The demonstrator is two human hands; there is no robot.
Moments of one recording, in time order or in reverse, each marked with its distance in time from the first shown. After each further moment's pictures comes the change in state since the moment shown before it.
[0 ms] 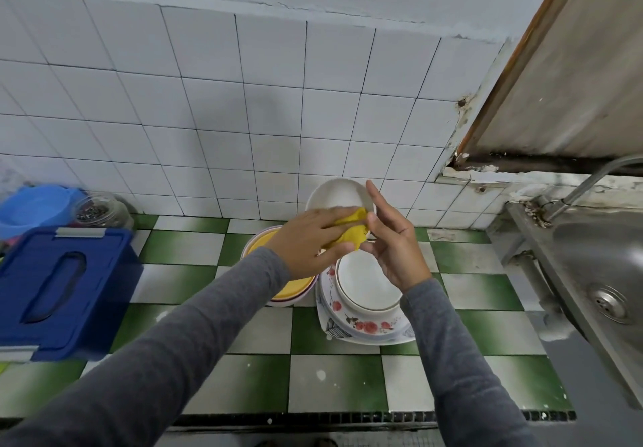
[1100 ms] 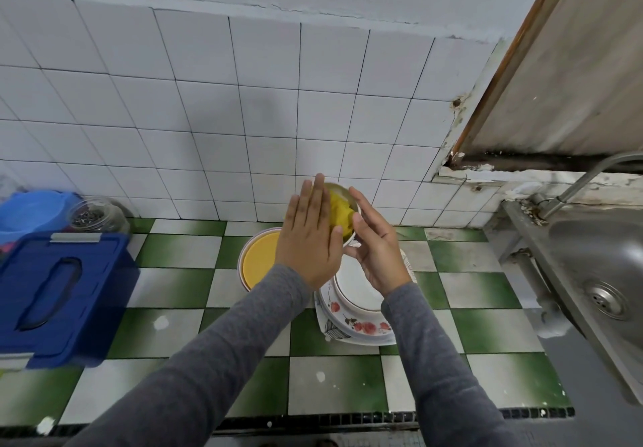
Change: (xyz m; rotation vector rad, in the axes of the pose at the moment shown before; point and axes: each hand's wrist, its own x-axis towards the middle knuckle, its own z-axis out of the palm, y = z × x) left_hand 0.009 0.030 0.020 0.305 0.110 -0.472; right_hand 0.004 0.021 0.014 -0.002 0.052 0.013
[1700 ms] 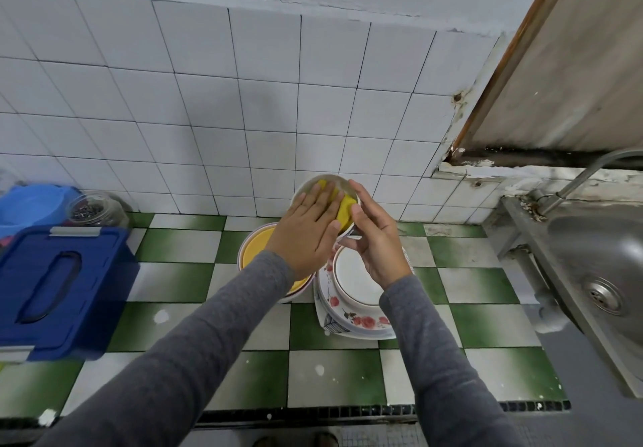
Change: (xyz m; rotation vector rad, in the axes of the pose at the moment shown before) left_hand 0.004 -0.020 -0.011 -0.172 -0.171 0.176; right_hand -0.002 -0.008 0.005 -0.013 -0.007 -0.023
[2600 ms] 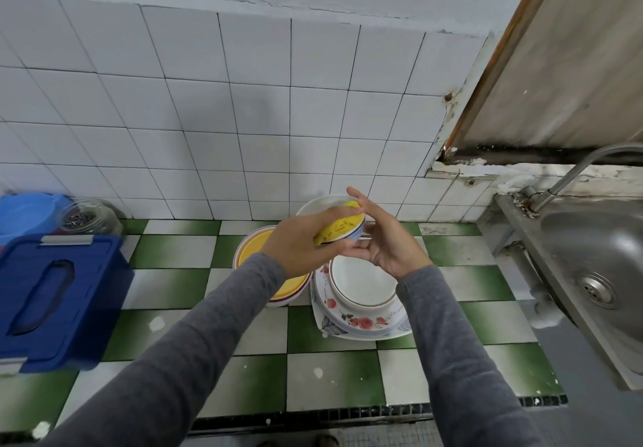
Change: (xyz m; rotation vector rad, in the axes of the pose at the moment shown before) left_hand -0.003 -0.001 -0.007 -0.471 0.064 0.101; right_hand 0.011 -0.025 -0.023 0.032 -0.034 0.368
